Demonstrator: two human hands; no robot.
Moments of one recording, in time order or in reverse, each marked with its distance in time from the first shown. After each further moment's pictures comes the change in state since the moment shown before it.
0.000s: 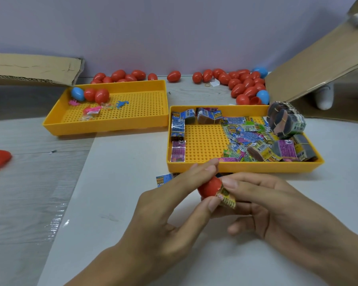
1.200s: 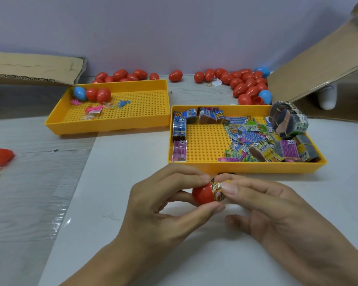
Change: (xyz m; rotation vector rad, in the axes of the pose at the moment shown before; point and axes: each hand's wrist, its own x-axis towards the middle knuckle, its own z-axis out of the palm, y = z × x) left_hand 0.001 -0.010 -0.005 -0.162 0.060 -0.069; right_hand -0.005 0.010 0.010 -0.001 0.197 -0.071
